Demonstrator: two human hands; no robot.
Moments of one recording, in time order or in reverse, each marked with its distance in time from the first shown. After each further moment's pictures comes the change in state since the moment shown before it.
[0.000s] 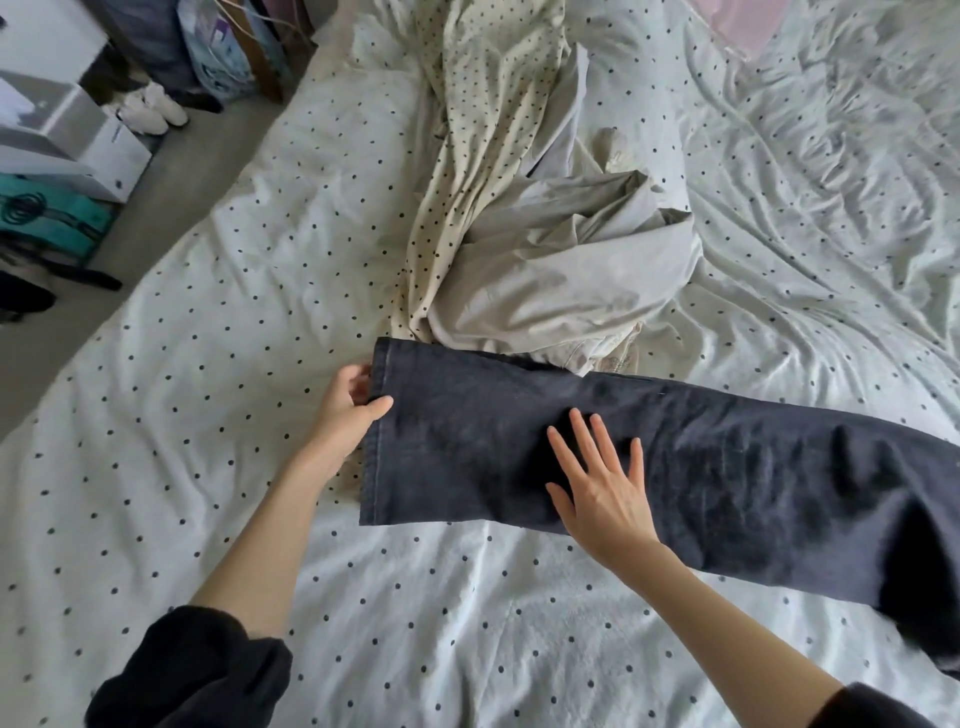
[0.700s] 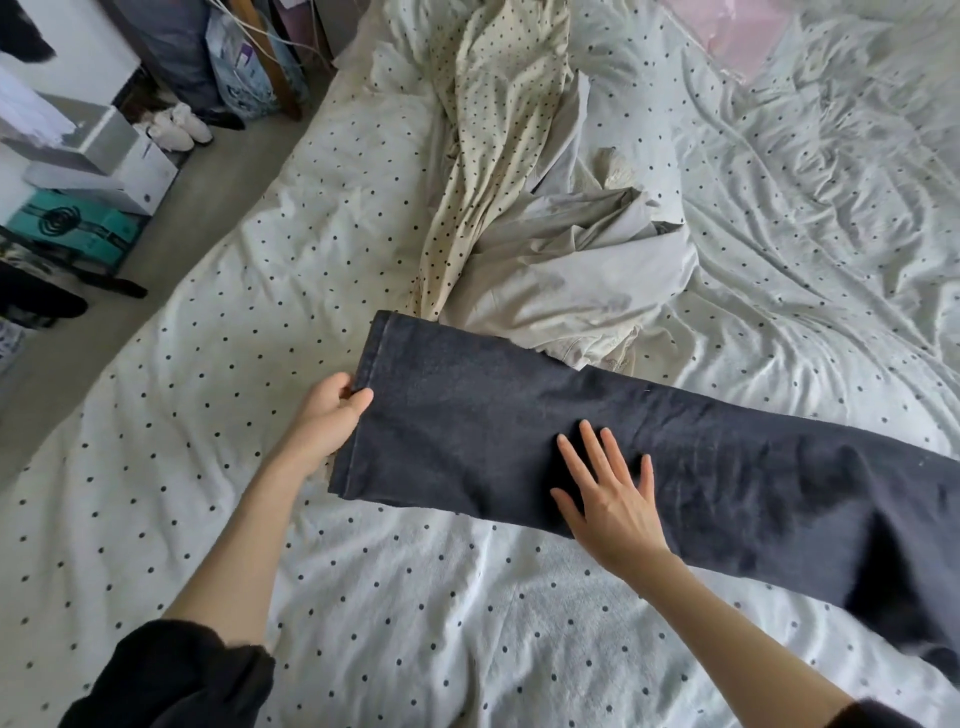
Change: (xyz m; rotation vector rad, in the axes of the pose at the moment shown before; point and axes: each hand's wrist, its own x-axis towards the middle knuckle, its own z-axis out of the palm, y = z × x) left_hand -0.031 0.017 -0.038 0.341 0.024 0.056; right_hand -0.028 -0.002 -0.013 0.077 -0.003 0.033
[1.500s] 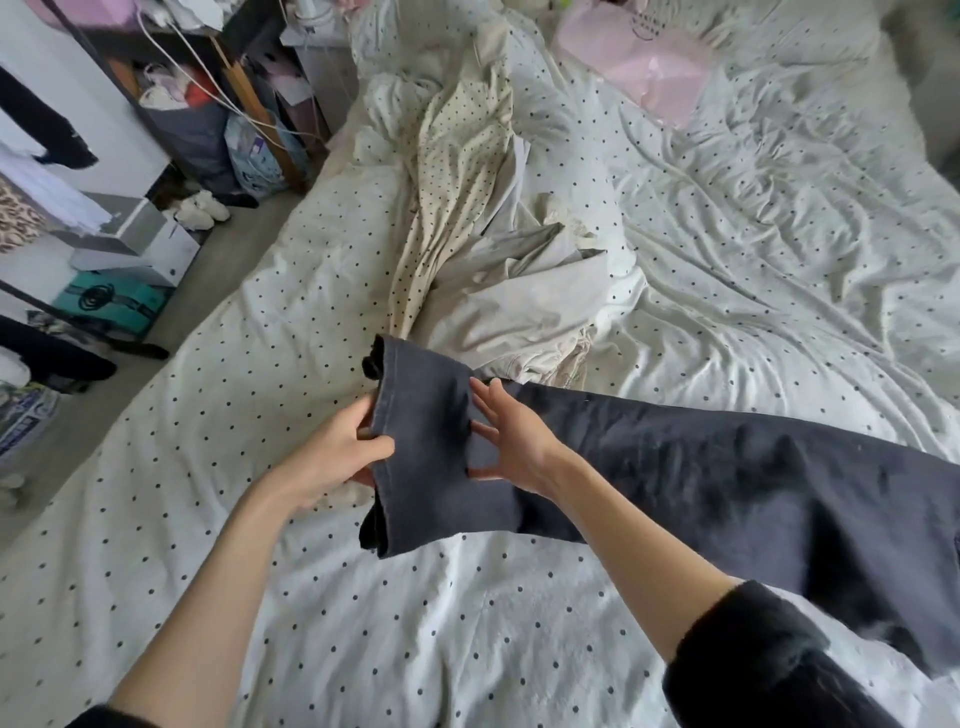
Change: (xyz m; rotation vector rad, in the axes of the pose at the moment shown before) left_hand -0.101 0.080 0.018 -0.115 -0.305 0.145; right_hand 0.032 -0.042 -0.092 1.783 -0.461 0.213
